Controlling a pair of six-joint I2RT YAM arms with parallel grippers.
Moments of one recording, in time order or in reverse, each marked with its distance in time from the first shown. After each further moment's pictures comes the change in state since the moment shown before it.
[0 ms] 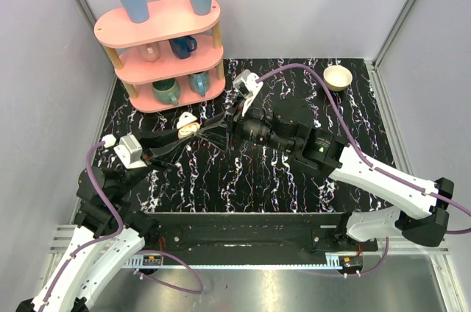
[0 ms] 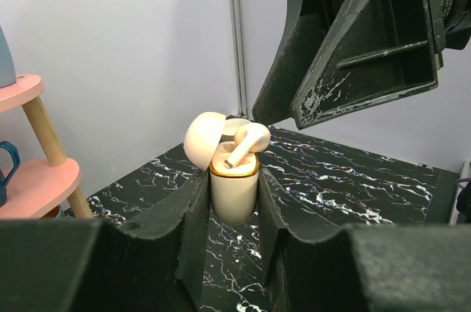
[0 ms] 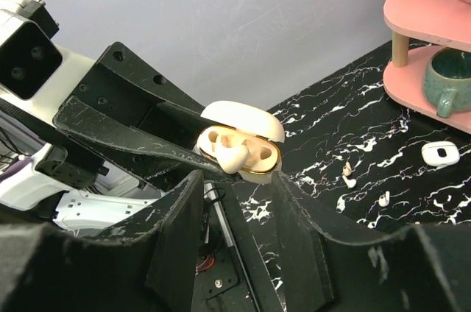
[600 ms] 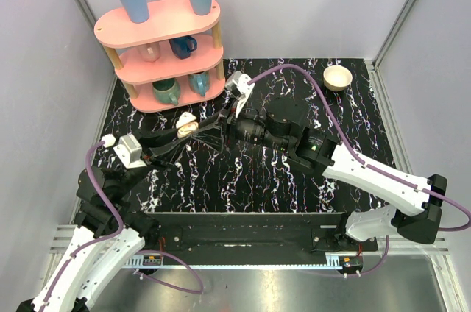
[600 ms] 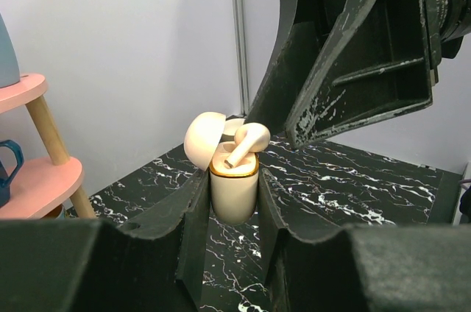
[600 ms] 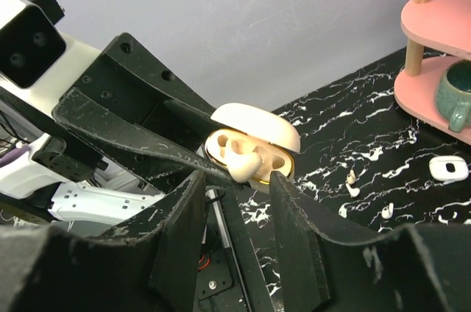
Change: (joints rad) left arm 0.002 0.000 0.000 0.000 -0.004 0.000; right arm 0.000 0.042 0.008 0.032 -0.060 -0.043
